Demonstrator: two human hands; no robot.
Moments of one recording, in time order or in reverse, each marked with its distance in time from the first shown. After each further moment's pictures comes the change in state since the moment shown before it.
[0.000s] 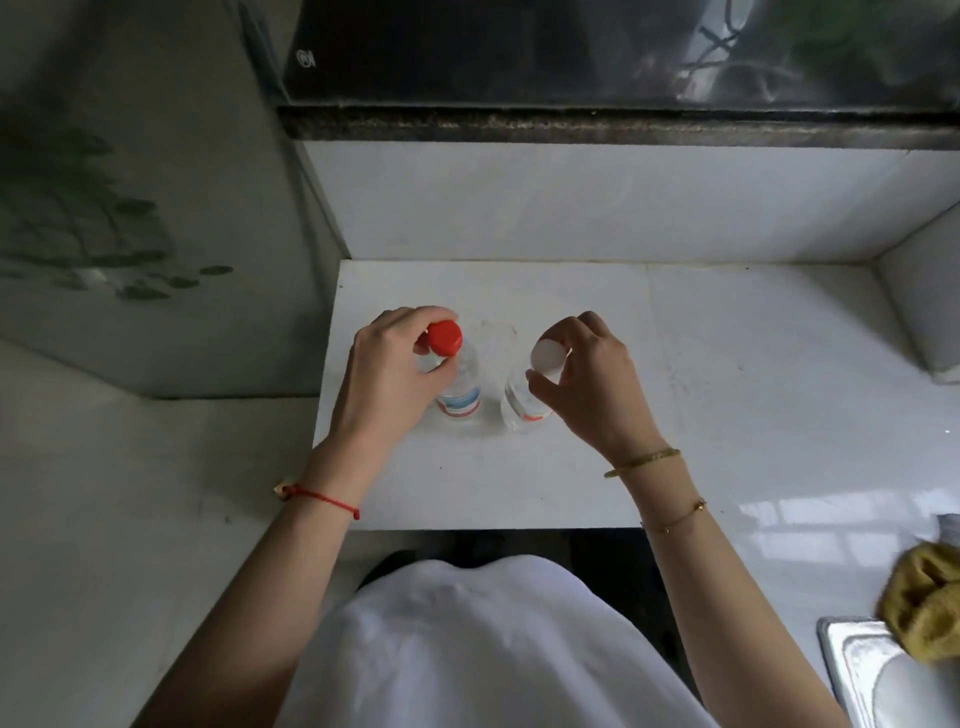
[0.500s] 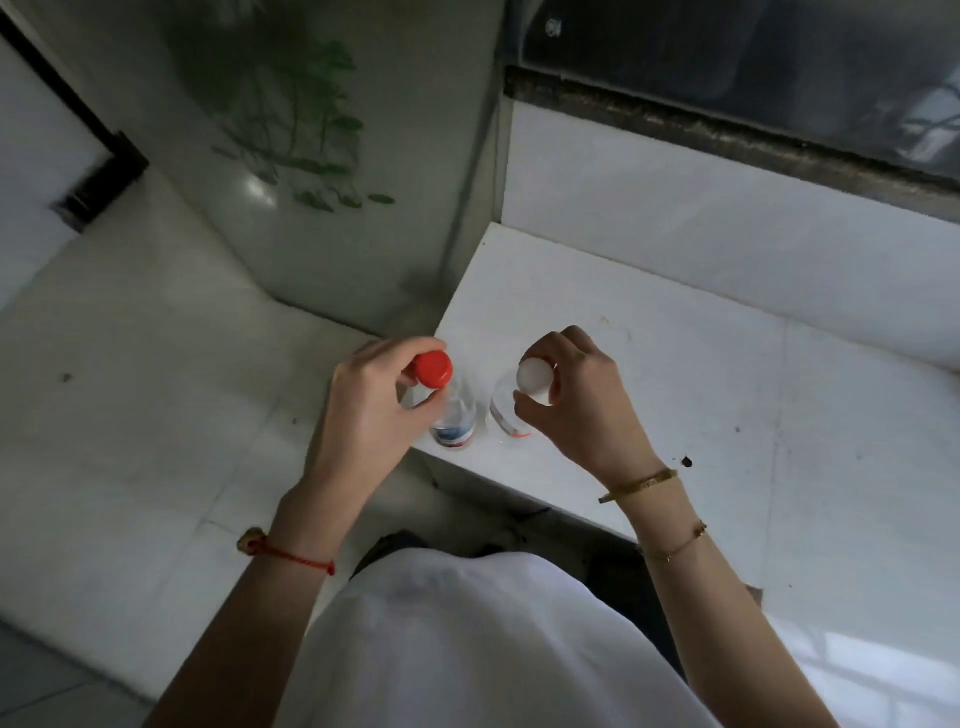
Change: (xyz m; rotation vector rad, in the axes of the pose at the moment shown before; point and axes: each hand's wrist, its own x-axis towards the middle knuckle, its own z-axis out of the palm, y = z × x) left_hand -0.145 0.006 -0.094 0.163 0.208 -0.285; right_hand -0.052 -0.089 0.050 0.035 -0.287 -0.373
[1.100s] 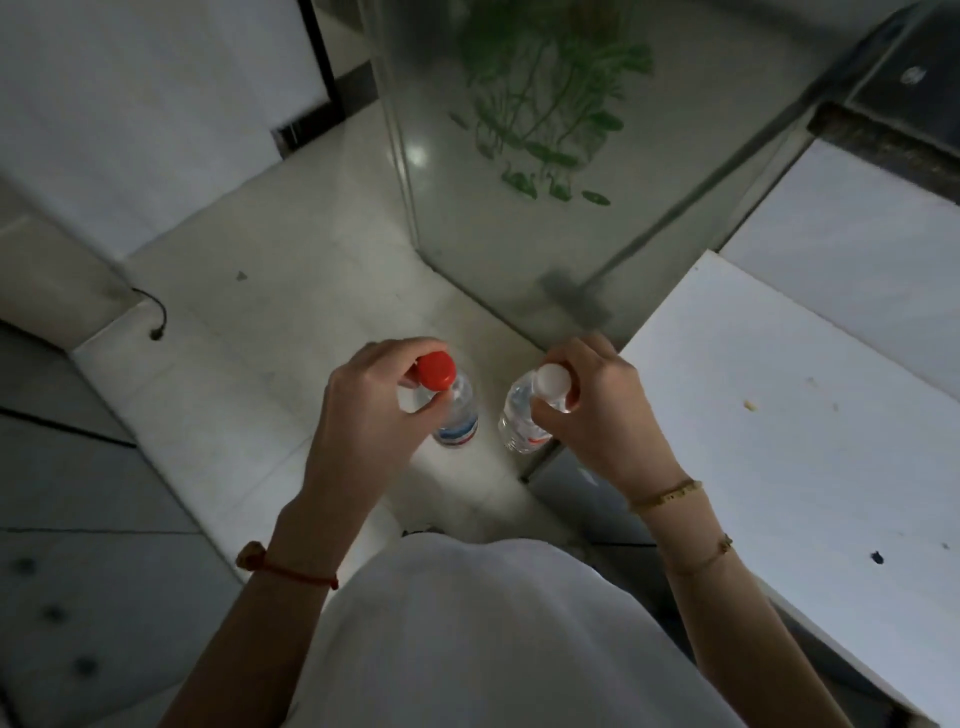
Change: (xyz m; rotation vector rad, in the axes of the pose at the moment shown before) left_hand -0.123 -0.116 -0.161 0.132 0.274 -0.216; right_hand -0.005 -0.181 0.123 0.004 -0.189 -0.305
